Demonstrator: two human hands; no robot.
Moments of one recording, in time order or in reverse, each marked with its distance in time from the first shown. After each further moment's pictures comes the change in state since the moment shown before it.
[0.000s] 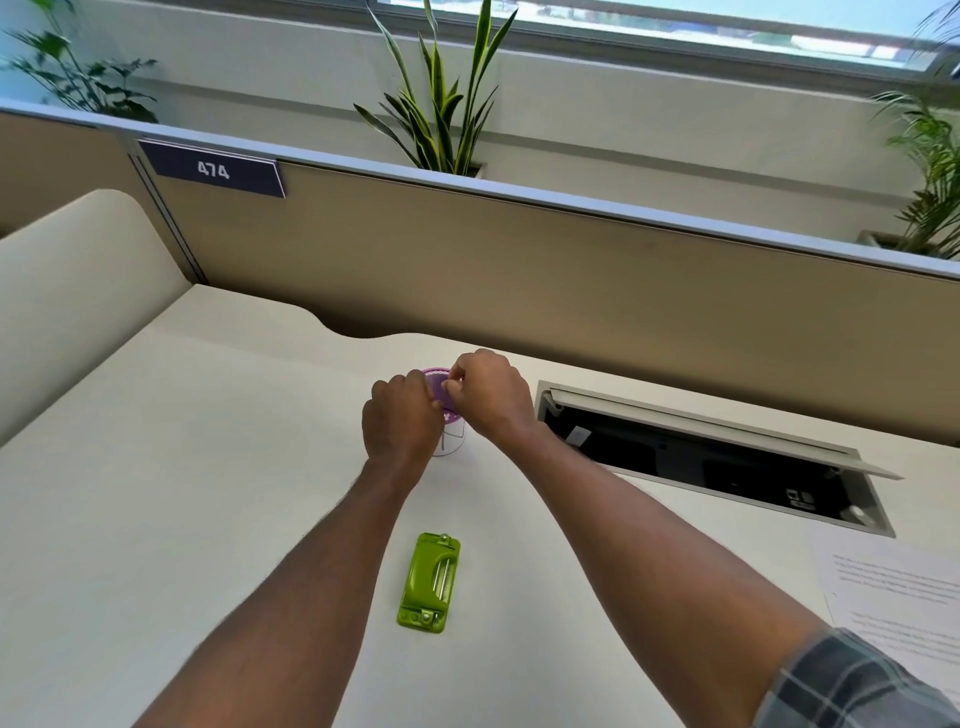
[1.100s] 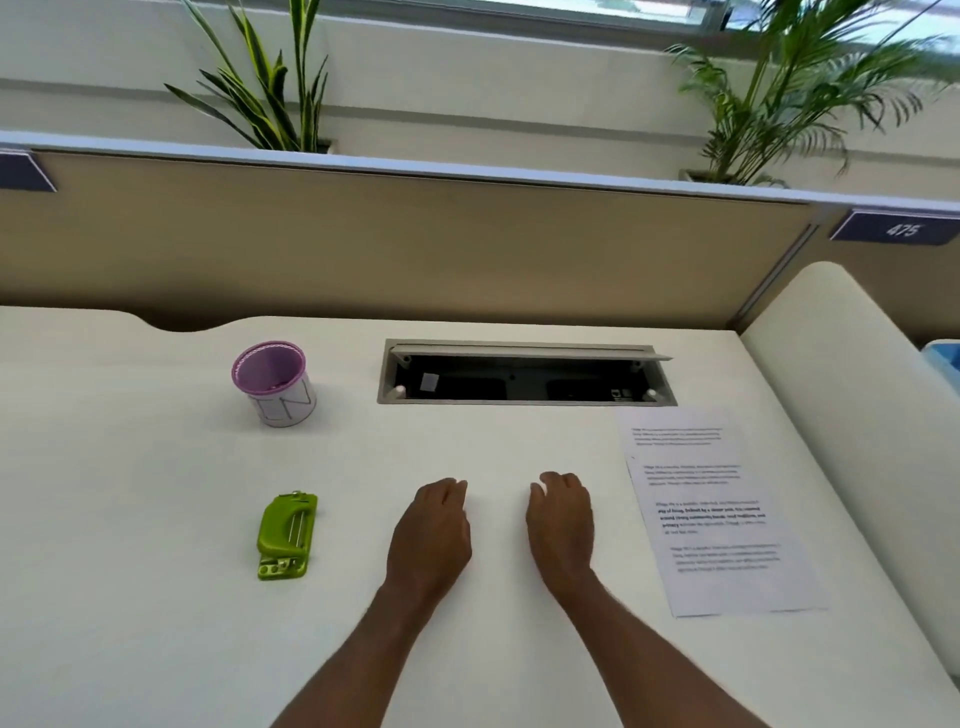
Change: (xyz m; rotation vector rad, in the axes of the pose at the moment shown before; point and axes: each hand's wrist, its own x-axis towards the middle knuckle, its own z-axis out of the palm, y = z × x) left_hand -0.228 0.108 0.066 -0.119 -0.305 0.536; right_hand -0.267 0.205 -0.025 0.015 0.300 0.670
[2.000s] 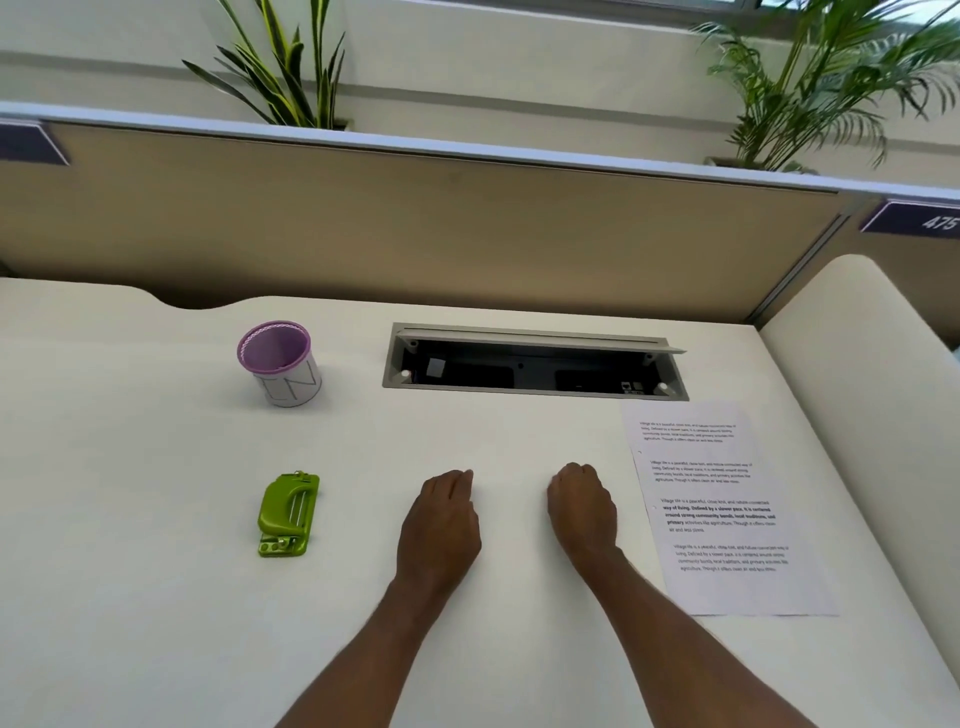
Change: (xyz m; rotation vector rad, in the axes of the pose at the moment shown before) left_hand -0.006 0.012 0.011 -0.001 0.029 -0.060; right_hand 0.029 0.028 0.001 -0.316 -0.158 -0.030
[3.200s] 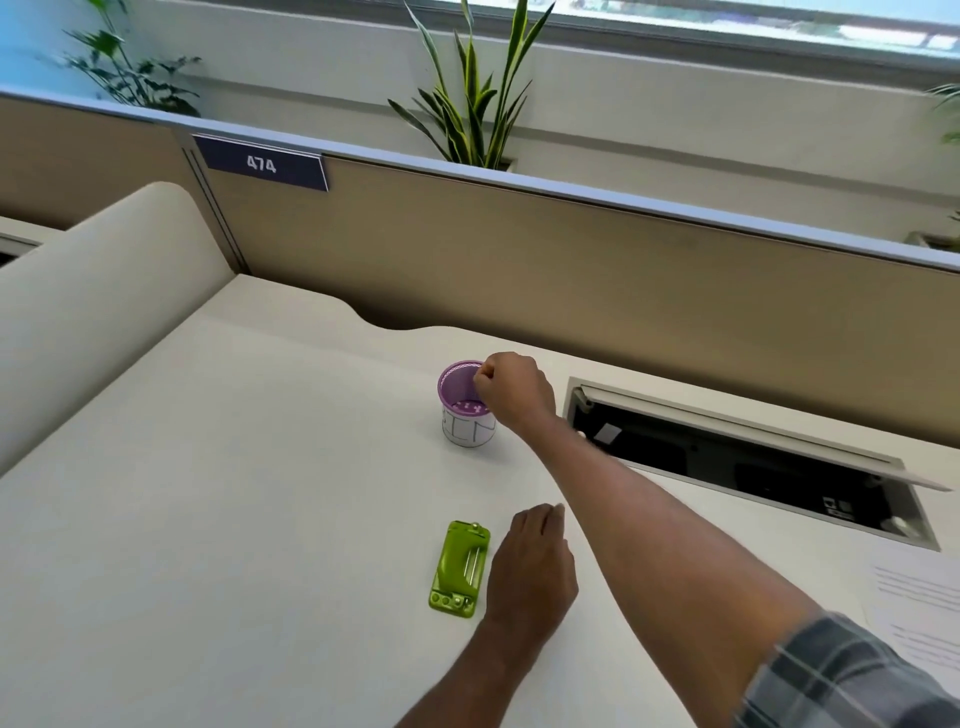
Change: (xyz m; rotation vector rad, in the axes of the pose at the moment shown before) left_hand 0.021 -0.093 -0.045 -0.086 0.127 -0.125; right_hand 0.048 -0.362 -0.028 0.291 -0.186 -0.517
